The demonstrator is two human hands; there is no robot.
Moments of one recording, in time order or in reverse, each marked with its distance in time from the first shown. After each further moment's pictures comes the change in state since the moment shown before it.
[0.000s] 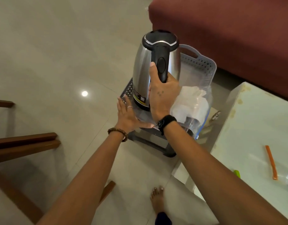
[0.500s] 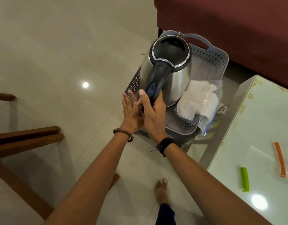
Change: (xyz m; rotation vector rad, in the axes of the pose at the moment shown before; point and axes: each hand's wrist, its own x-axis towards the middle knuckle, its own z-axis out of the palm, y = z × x) left_hand -0.006 -0.001 0.004 0.096 0.125 0.217; right_hand -0.049 0.049 0.001 0.103 -0.371 0.113
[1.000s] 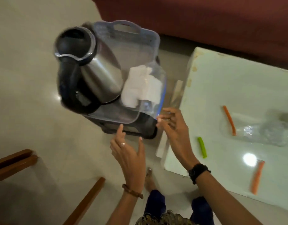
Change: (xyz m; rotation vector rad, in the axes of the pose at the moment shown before) left_hand -0.141 0.149 0.075 -0.346 0.449 -0.172; right_hand -0.087 -0.007 -0.213 -0.186 0.193 0.133
